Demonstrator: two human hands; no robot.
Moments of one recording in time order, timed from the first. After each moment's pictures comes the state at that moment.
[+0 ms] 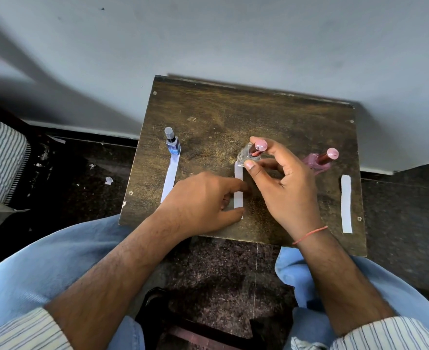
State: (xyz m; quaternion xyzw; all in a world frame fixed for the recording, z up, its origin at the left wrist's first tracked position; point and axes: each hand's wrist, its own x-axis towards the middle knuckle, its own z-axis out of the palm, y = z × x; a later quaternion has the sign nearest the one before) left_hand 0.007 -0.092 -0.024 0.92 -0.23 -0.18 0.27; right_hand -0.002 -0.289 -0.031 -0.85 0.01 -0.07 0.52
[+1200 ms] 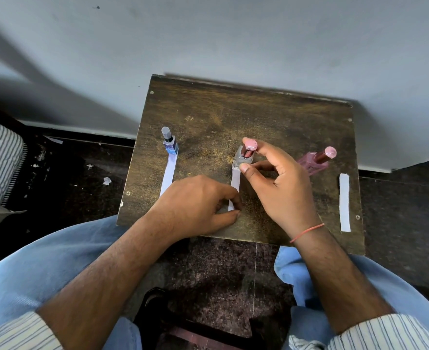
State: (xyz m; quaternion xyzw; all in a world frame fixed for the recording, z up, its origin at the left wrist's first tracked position) left_hand 0.004 -0.086 -0.020 0.92 -0.27 -0.19 0.23; right_hand -0.002 -0.287 -0.026 -0.87 0.01 -0.05 0.48
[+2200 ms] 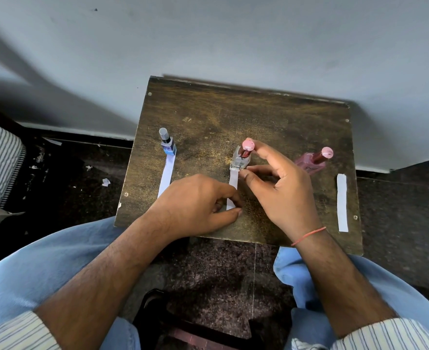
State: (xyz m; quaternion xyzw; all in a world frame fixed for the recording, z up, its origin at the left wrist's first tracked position) left_hand 0.006 -0.085 -0.015 0.90 -0.26 -0.20 0.28; right_hand -0.007 -0.293 -0.030 -0.85 0.00 -0.03 0.52
